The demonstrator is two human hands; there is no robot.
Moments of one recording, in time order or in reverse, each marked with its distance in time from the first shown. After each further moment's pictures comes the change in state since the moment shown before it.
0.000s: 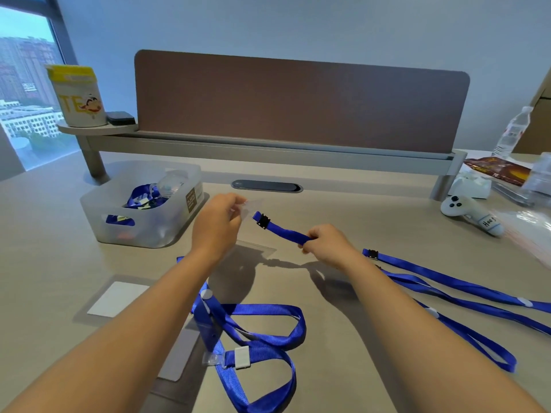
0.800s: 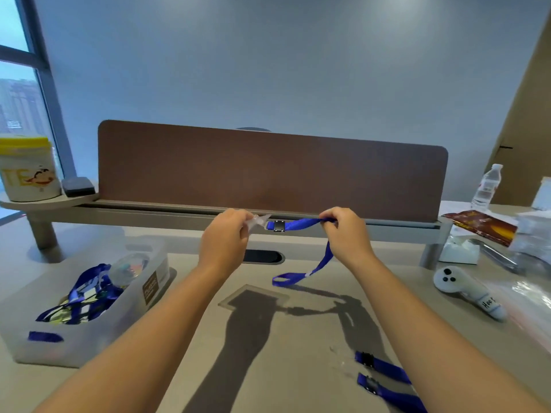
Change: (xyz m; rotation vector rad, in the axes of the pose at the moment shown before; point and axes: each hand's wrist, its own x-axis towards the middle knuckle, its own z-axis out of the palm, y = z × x) left_hand 0.134 0.041 0.043 0.103 0.021 0.154; right_hand 0.097 -0.026 -0.124 0.082 0.610 -0.181
